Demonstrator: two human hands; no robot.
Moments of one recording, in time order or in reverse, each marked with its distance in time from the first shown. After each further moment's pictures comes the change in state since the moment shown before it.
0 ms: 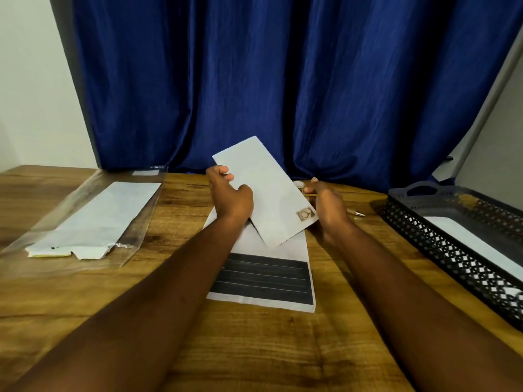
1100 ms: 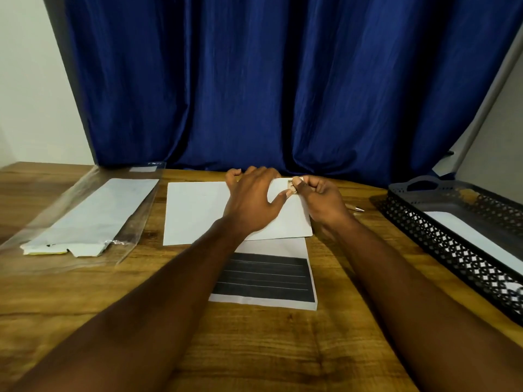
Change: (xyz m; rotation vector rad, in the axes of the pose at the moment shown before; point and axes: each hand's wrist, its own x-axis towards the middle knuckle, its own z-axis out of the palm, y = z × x) left_hand -0.011 -0.004 0.004 0.817 -0.342 0.805; right_hand -0.009 -0.001 0.003 -0.198 -0.106 -0.264
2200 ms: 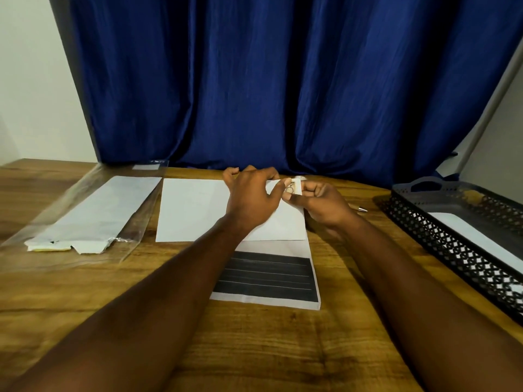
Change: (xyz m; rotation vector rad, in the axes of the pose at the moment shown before) left_hand 0.005 -0.003 0.005 -0.124 0.127 -0.114; right_hand -0.005 -0.003 -0.002 0.156 -0.243 0.073
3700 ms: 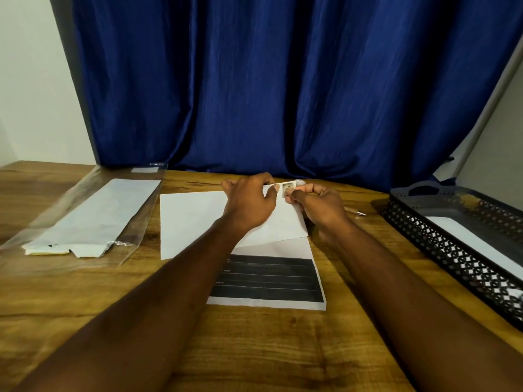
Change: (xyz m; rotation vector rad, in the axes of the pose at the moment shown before) left_hand 0.005 0.001 -0.005 0.001 -0.172 -0.162; right_hand 0.011 0.004 0.015 -0.192 0.400 0.050
